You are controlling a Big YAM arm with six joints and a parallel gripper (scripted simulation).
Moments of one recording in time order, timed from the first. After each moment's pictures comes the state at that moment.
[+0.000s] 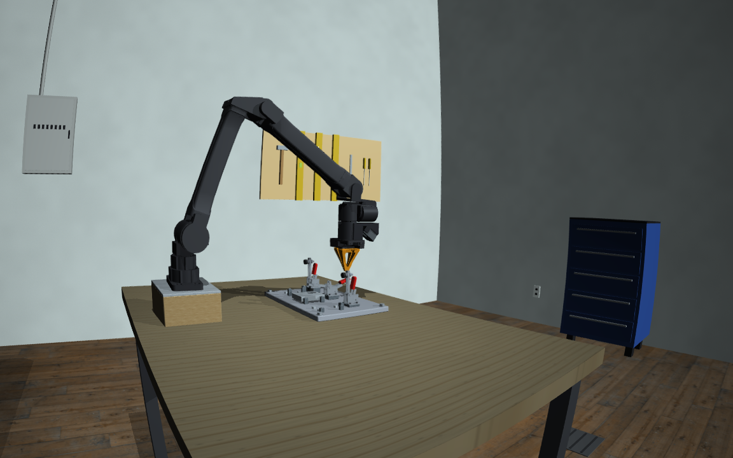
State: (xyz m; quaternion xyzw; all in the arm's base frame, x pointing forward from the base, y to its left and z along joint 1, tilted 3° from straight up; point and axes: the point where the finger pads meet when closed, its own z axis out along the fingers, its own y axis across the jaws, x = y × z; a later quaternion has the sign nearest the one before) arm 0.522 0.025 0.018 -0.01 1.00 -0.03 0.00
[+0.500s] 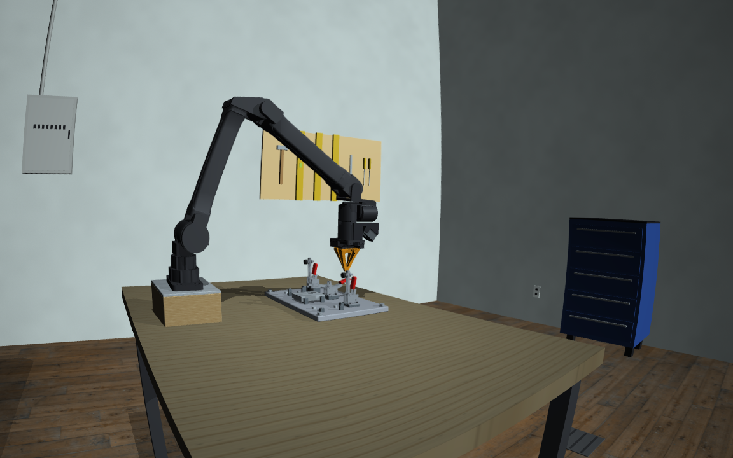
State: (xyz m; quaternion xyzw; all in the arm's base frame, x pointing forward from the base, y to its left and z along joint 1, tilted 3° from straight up) arm 0.522 0.026 0.018 -0.02 1.00 -0.03 0.00
